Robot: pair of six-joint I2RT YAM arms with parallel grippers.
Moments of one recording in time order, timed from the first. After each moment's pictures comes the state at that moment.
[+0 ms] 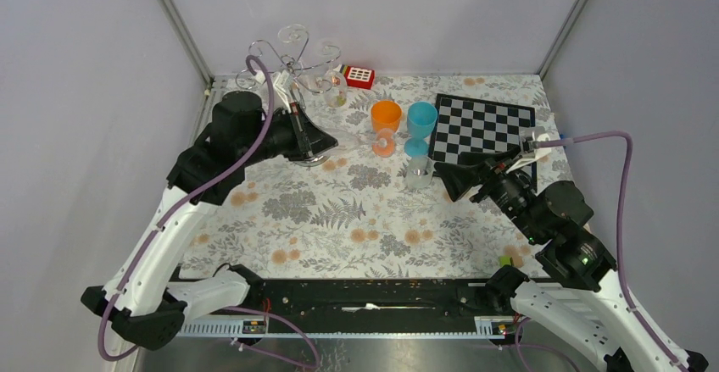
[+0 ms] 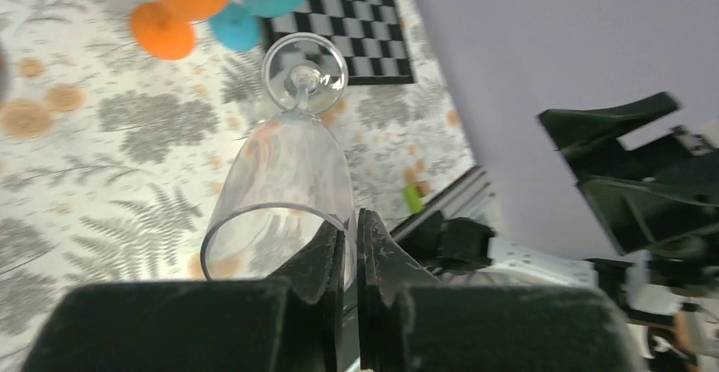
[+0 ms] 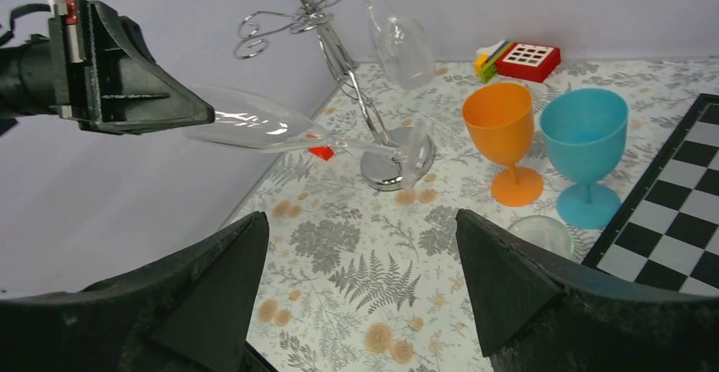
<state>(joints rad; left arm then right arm) -0.55 1.06 1.41 -0.67 0.33 -0.70 0.72 0.53 0.90 -0.31 0.10 0.45</state>
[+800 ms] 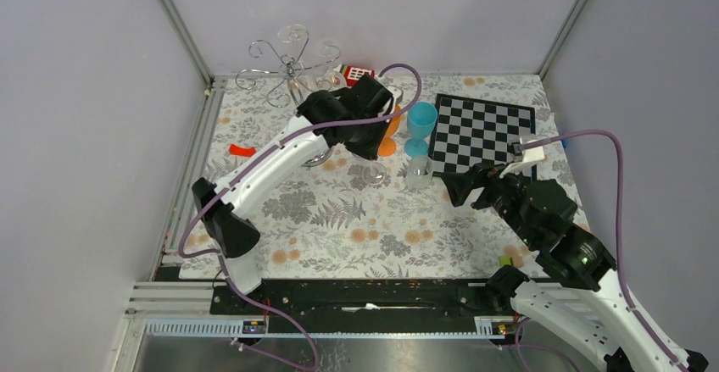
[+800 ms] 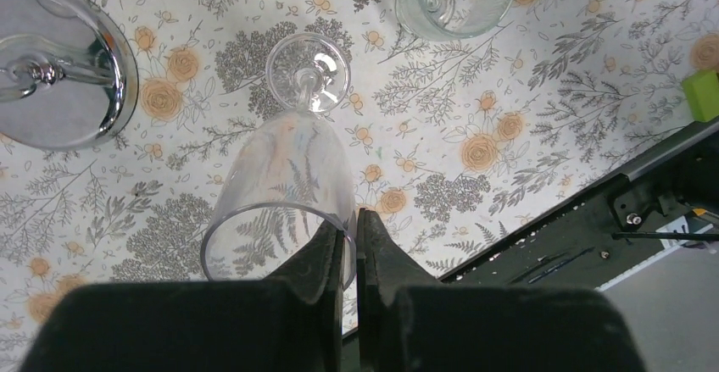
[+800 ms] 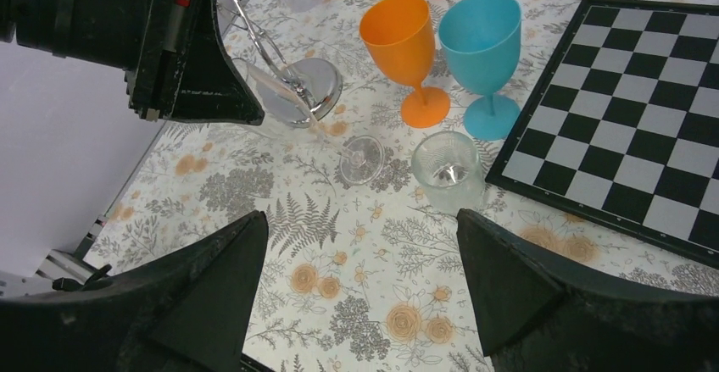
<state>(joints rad) -0.83 1.76 1.96 -1.17 -0.05 -0.28 0.72 0.54 0.90 -0.55 0.24 0.41</state>
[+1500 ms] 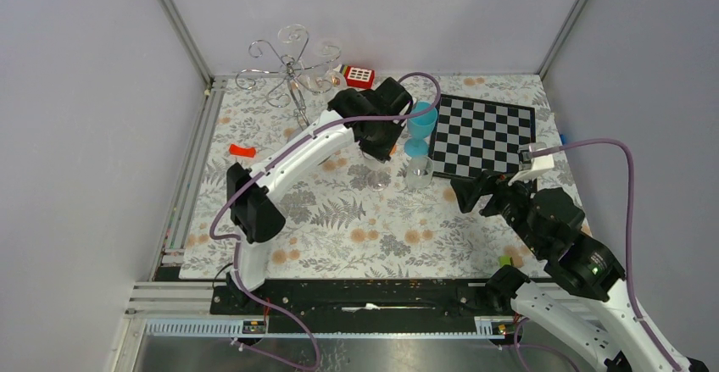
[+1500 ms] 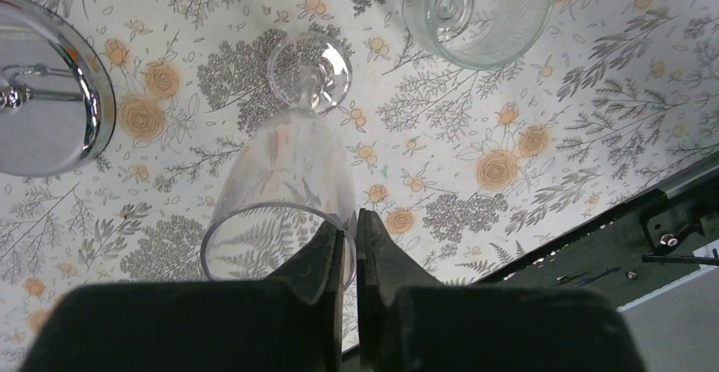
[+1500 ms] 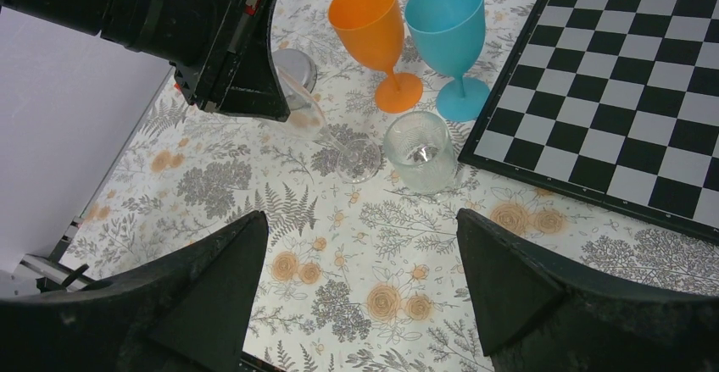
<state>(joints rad) -0.84 1.97 2.09 -1.20 -0.05 -0.26 0.72 0.47 0.90 -0.65 0.30 0.42</state>
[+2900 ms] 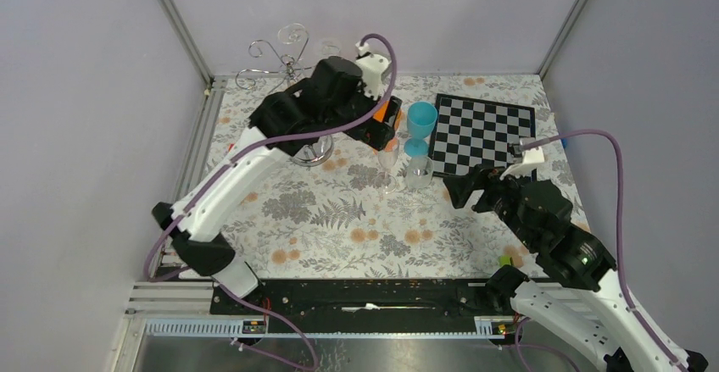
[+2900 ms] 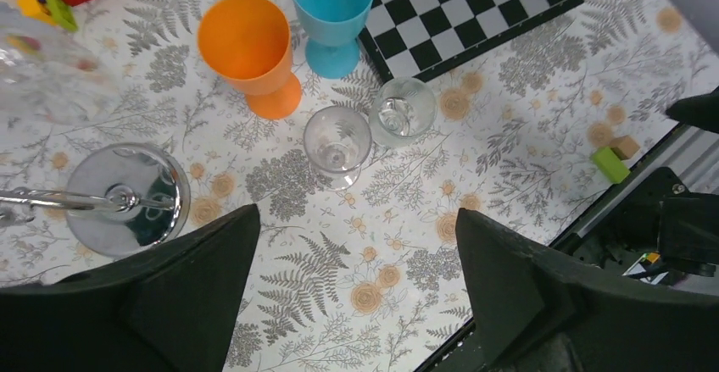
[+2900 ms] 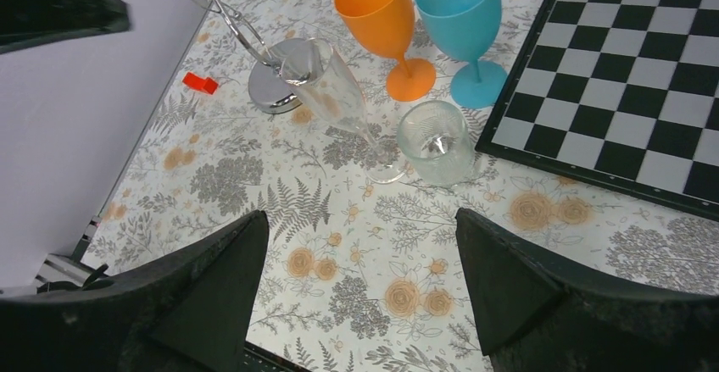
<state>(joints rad) -0.84 1.66 2.06 -1.02 -0.06 -0.17 0.72 0.51 0.90 -0.65 0.29 0.48</state>
